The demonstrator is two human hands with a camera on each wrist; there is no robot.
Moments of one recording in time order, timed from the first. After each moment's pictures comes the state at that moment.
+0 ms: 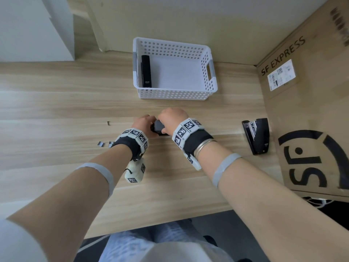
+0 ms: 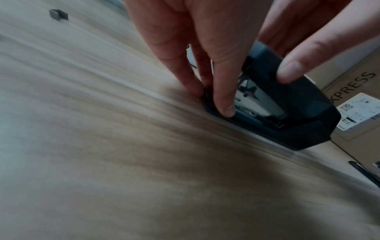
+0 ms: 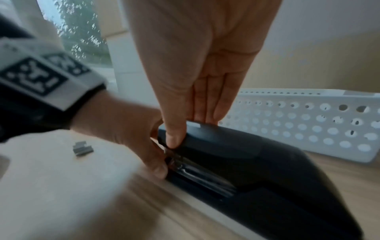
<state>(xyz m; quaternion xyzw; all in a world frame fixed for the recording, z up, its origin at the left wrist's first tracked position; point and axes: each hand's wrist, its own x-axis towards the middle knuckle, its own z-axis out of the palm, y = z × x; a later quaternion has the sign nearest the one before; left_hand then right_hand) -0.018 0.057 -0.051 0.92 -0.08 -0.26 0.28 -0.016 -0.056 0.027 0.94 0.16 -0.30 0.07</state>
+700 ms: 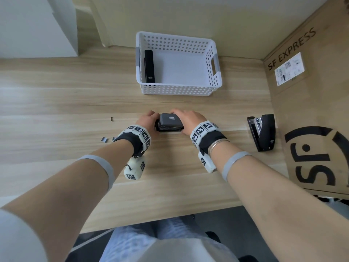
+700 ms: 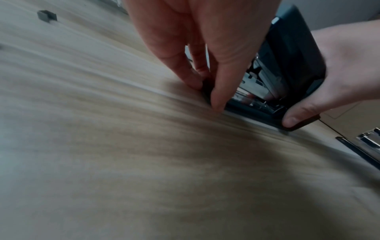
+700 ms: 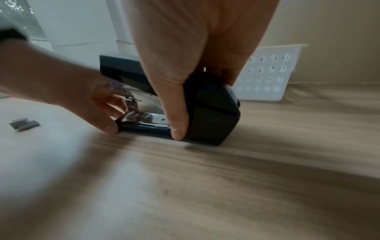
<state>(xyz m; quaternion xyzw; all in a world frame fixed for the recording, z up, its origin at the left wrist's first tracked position) -0.023 0.058 -0.058 0.92 -0.11 -0.26 0.27 -0.036 -0.105 -0.002 0.96 0.10 -0.27 -0.04</state>
